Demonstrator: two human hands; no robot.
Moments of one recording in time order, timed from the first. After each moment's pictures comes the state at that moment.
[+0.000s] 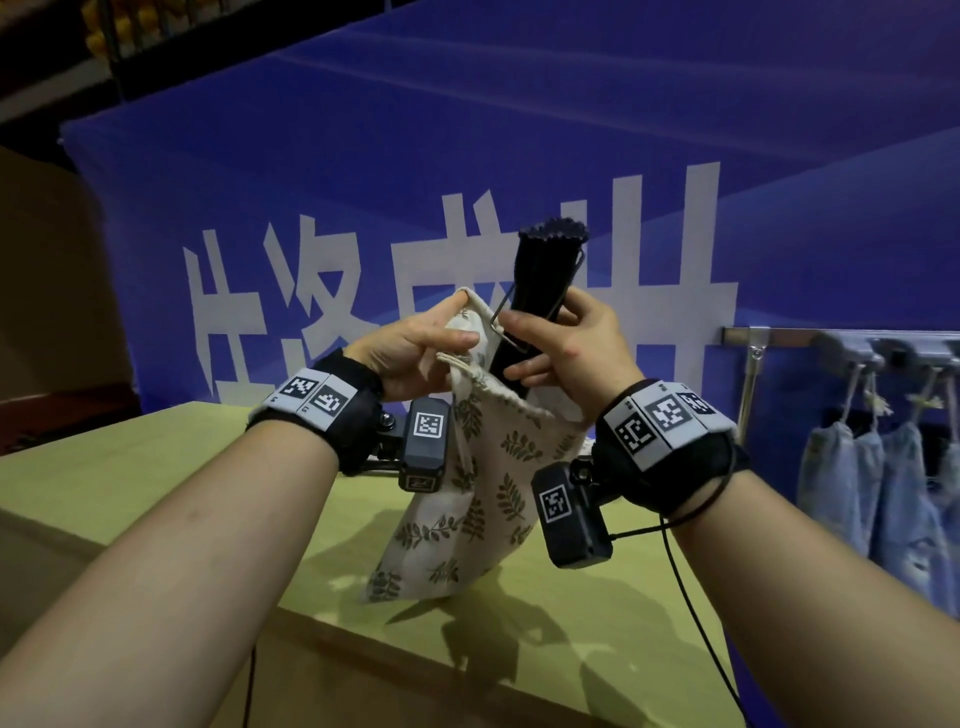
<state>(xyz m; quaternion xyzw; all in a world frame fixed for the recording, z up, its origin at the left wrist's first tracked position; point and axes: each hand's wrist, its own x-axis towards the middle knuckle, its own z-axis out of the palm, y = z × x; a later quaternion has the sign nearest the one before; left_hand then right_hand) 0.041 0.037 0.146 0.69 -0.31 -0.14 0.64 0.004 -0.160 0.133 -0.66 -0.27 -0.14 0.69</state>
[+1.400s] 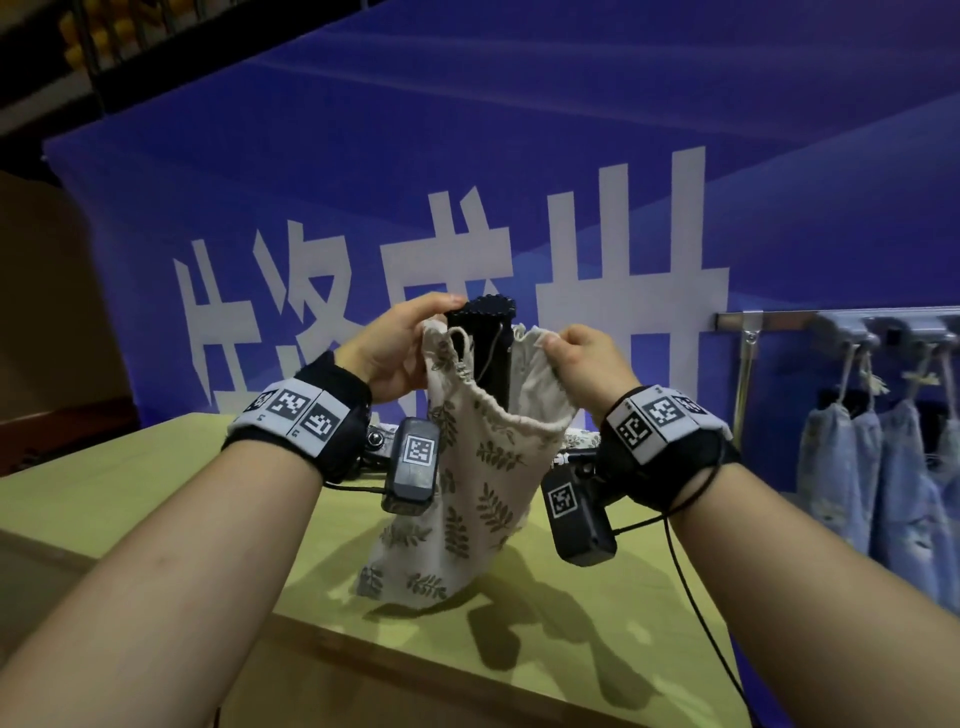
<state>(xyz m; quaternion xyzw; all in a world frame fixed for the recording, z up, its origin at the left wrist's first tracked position) 0.017 0.017 0.155 0.72 -0.19 -0.04 0.66 0.055 -0.176 0.110 -0.78 -0.12 -0.19 0.58</state>
